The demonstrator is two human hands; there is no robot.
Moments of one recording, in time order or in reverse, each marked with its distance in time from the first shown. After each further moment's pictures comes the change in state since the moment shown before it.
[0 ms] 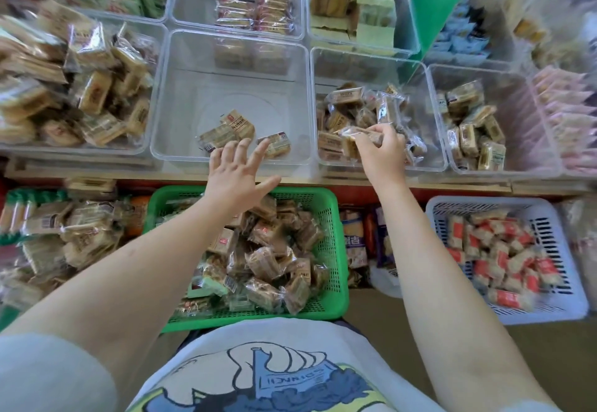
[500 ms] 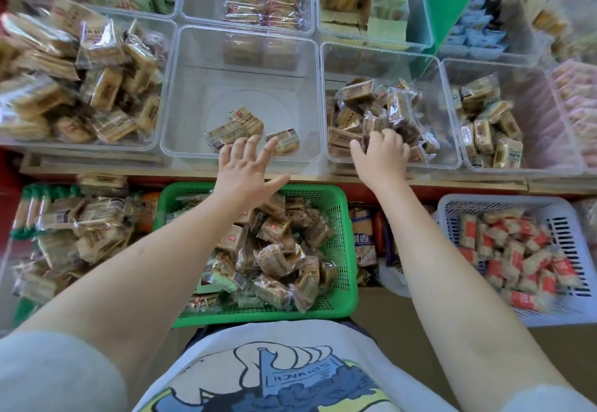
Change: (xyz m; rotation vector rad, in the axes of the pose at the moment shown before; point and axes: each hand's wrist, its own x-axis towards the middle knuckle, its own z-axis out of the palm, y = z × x) left_hand 0.000 0.002 -0.002 0.015 0.004 0.001; right_hand 0.023 0.031 0.028 -0.761 -0.025 -0.161
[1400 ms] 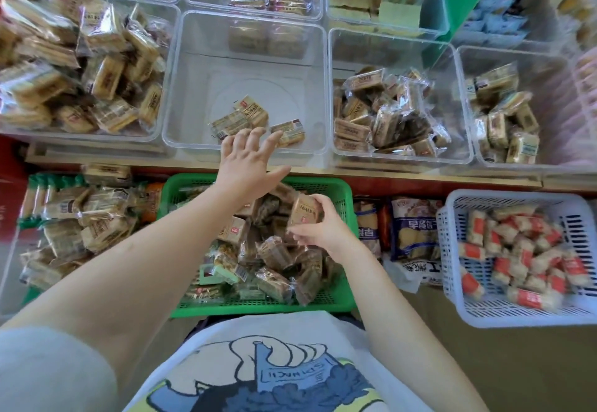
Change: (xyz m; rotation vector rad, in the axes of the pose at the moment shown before) left_hand 0.002 -0.003 0.001 -0.048 0.011 -0.007; right_hand -0.117 -0.026 0.079 1.103 -0.807 0.305
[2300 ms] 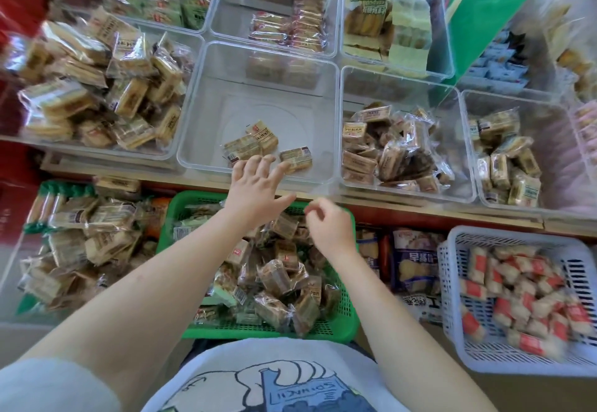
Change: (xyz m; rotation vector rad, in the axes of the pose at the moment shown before) left_hand -0.002 0.004 -0.005 -0.009 0.002 0.004; right_hand 0.001 -0.055 0.008 -0.603 0.370 -0.426
